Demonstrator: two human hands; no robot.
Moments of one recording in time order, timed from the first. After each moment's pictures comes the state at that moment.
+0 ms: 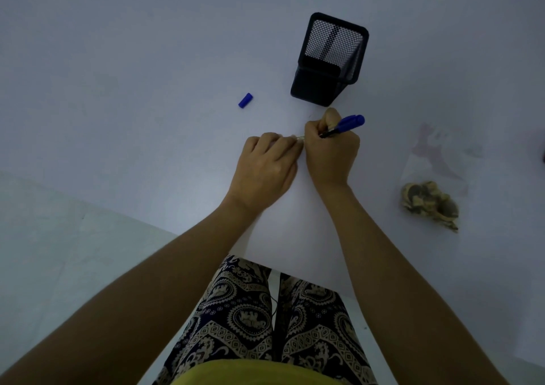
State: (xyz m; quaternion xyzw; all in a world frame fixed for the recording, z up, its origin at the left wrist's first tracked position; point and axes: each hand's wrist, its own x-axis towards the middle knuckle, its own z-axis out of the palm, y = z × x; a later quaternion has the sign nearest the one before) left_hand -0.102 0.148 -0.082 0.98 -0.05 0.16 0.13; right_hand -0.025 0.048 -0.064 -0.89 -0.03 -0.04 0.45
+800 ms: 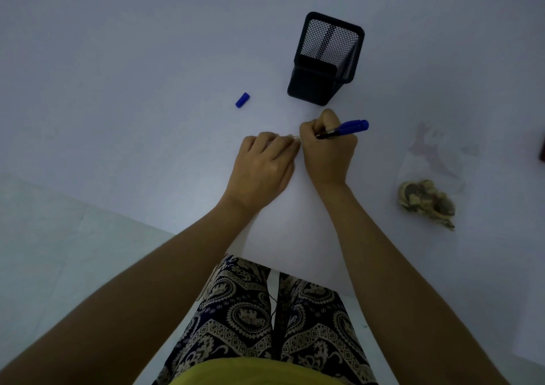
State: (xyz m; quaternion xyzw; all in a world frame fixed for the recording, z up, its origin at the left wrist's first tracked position) left_hand -0.103 0.149 -0.080 0.98 -0.05 0.17 0.12; right_hand -0.027 0.044 -0.065 -0.88 -0.05 -0.04 0.47
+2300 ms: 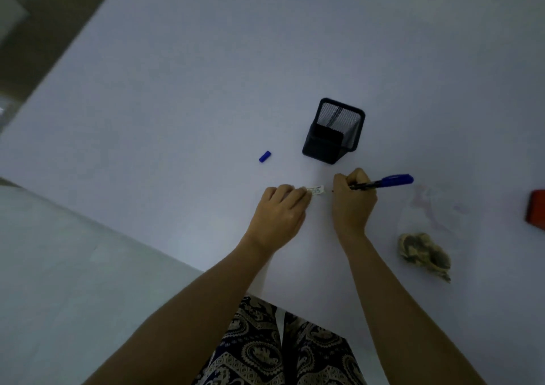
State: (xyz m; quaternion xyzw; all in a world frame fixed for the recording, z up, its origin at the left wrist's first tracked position) left_hand -0.104 0.150 -0.077 0.98 -0.06 0.15 0.15; right_hand -0.020 0.035 -0.037 -0.80 0.12 0.02 0.59
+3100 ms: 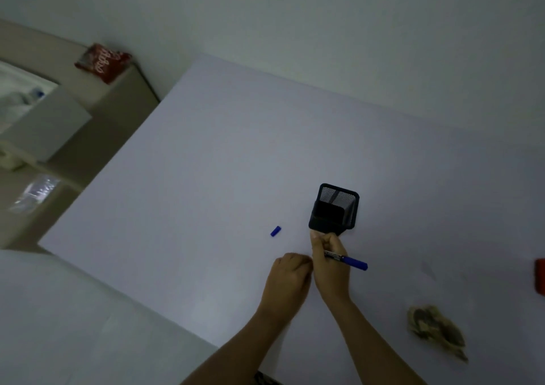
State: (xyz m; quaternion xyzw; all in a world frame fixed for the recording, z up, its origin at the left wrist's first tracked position) left_hand -0.095 0.157 -0.059 0.95 0.01 0.11 0.28; right_hand -0.027 0.074 -0.035 -0.79 0.05 0.12 0.60
